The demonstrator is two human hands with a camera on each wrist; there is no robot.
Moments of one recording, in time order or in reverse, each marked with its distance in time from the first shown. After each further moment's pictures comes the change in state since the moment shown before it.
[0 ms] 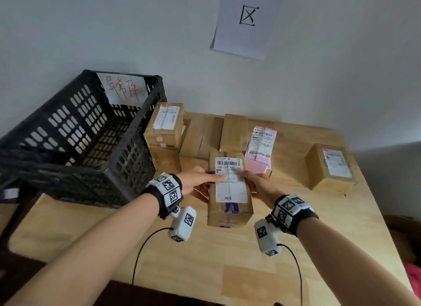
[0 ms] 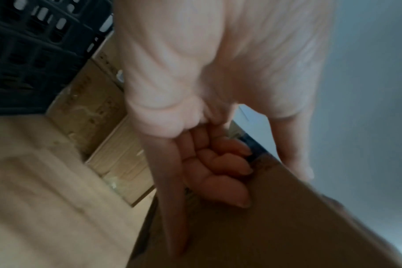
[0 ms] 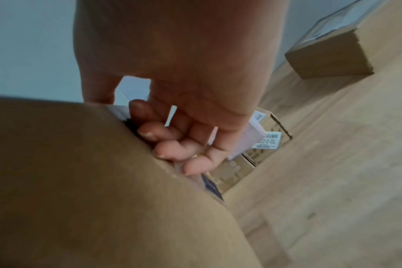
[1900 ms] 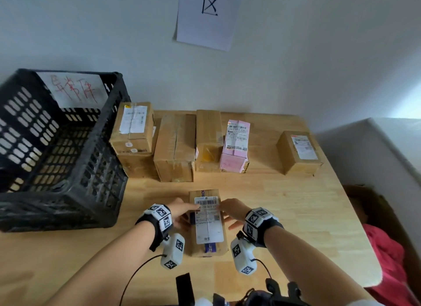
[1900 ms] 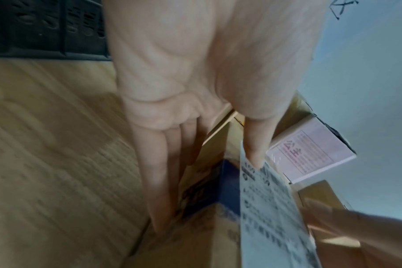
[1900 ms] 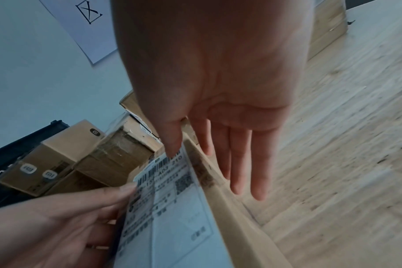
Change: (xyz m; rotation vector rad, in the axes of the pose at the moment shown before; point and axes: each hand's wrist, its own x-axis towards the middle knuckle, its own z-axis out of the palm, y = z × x) left_hand 0.089 -0.111 0.004 0.066 -0.022 -0.252; right_hand -0.010 0.045 0.038 -0.440 -0.005 0.356
